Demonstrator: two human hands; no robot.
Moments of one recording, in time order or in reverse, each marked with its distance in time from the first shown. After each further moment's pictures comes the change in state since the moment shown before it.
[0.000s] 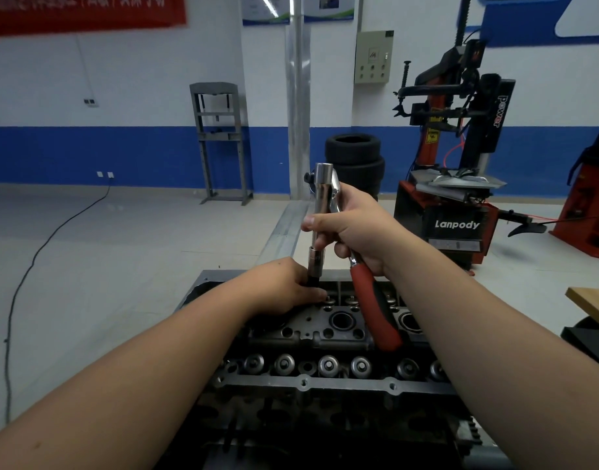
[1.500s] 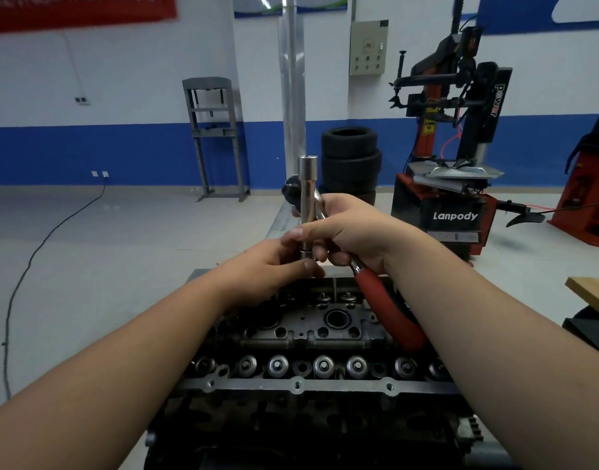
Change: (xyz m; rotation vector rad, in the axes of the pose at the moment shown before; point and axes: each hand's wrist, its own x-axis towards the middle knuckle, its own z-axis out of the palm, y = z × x) left_hand -0.005 -0.016 -0.008 -0.488 0.024 0.255; right_hand -0.001 0.003 -0.004 -0.054 -0.215 0.083
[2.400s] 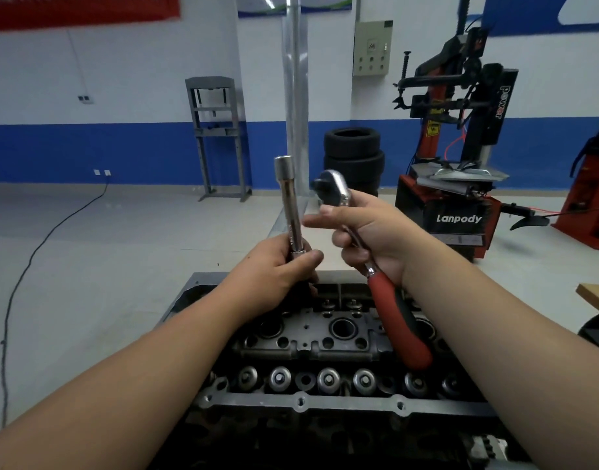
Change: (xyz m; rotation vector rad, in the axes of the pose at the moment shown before) left_hand 0.009 -0.008 0.015 -0.070 0.264 0.066; right_hand -0.006 0.004 -0.004 0.371 0.163 0.001
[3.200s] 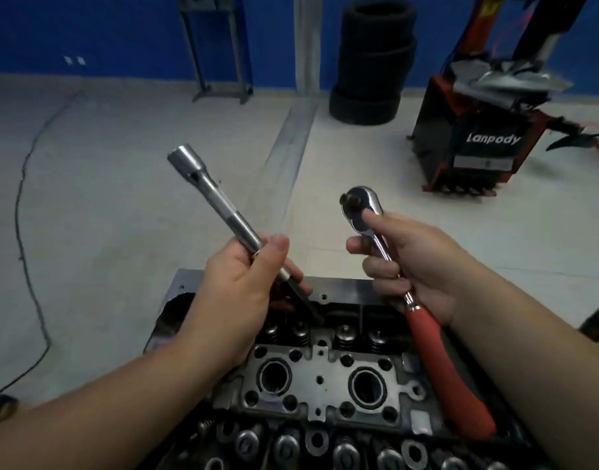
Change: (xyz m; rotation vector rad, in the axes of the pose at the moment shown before) left_hand 0.007 -0.019 -0.004 -0.573 0.308 -0.278; right_hand 0.041 0.031 -0.033 0.252 0.146 0.472
